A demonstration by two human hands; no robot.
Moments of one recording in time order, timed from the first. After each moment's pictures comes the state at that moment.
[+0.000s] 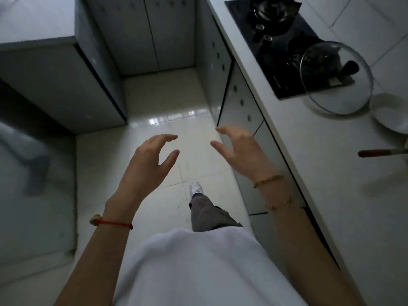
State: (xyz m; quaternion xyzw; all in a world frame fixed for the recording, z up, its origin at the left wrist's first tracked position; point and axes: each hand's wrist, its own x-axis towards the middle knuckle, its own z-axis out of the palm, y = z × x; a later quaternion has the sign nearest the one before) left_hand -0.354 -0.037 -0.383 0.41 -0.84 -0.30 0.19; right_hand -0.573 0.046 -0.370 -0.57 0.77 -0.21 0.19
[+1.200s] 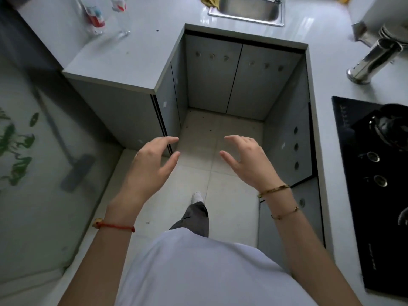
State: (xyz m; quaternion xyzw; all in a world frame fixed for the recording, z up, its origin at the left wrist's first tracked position) left_hand -0.402 -0.419 -0.360 0.60 -0.73 -0.23 0.23; right_hand -0.644 -0.431 -0.368 -0.72 0.64 -0.14 0.21
